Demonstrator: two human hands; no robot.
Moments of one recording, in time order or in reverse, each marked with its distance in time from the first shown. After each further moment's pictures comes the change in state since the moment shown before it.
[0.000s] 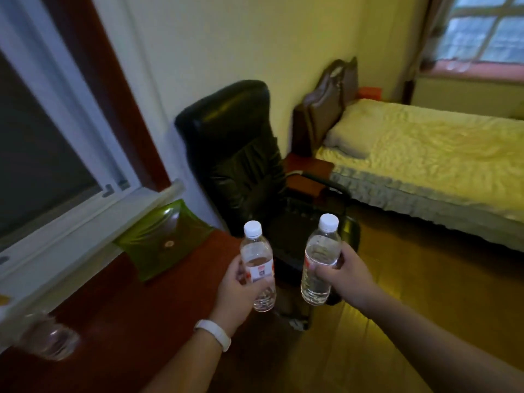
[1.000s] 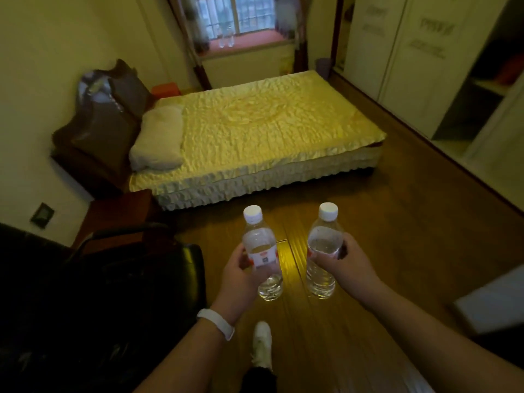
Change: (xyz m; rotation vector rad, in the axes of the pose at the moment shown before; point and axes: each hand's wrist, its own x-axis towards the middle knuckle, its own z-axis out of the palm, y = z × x) left_hand 0.043 0.053 0.532 0.172 -0.778 0.047; right_hand -0.061 0.197 -0.435 0.292 0.714 0.199
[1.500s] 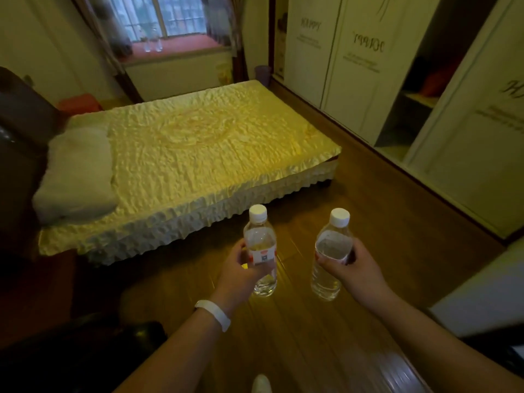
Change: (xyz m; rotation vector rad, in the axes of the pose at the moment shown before) left_hand 0.289 0.045 -0.008 0.001 -0.249 0.015; right_hand 0.202 -0.041 0.002 -0.053 0.279 0.037
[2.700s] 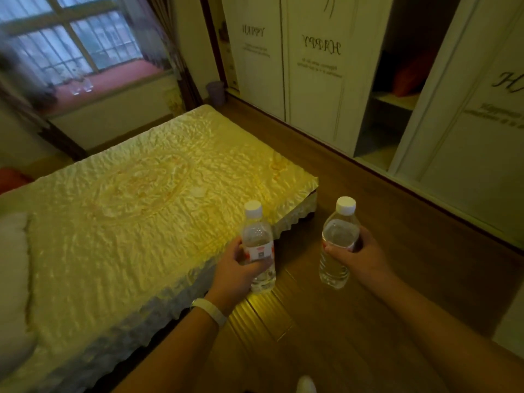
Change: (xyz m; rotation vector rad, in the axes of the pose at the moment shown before) left_hand 0.456 0.119 0.156 0.070 -0.186 0.027; right_hand 0.439 -0.031 -0.156 0.187 0.235 0.044
